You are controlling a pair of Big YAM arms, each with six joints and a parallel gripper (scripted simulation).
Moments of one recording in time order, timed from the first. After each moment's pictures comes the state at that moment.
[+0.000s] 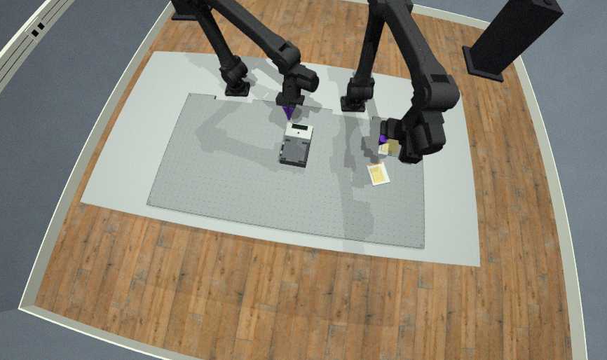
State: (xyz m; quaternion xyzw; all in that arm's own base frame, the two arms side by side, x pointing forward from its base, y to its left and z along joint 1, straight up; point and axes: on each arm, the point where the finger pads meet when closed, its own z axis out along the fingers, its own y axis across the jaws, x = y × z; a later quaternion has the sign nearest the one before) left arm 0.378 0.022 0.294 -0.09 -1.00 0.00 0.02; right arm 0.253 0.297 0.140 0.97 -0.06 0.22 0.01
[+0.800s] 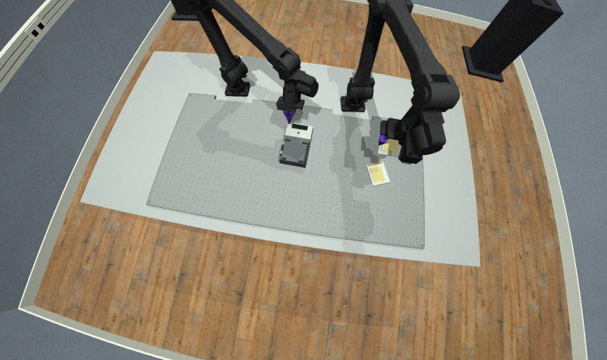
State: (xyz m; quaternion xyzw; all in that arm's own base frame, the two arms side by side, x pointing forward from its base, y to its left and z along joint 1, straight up) left arm 0.378 0.022 0.294 -0.09 -1.00 0.00 0.02; right arm 0.253 0.297 0.114 0.97 -0.06 0.22 0.01
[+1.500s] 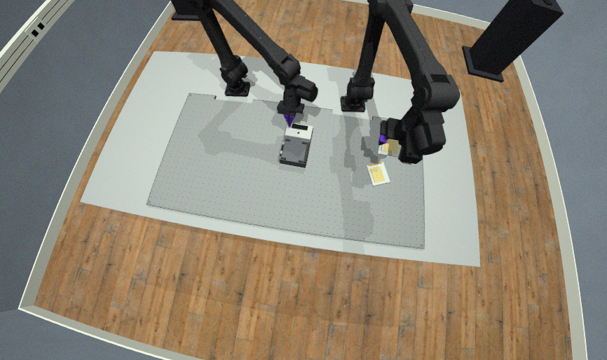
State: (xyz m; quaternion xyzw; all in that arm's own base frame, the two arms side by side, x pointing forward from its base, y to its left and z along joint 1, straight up) left arm 0.378 0.022 0.294 -0.09 -1.00 0.00 0.02; right arm 0.253 0.298 0.089 0.97 -0.06 0.22 0.01
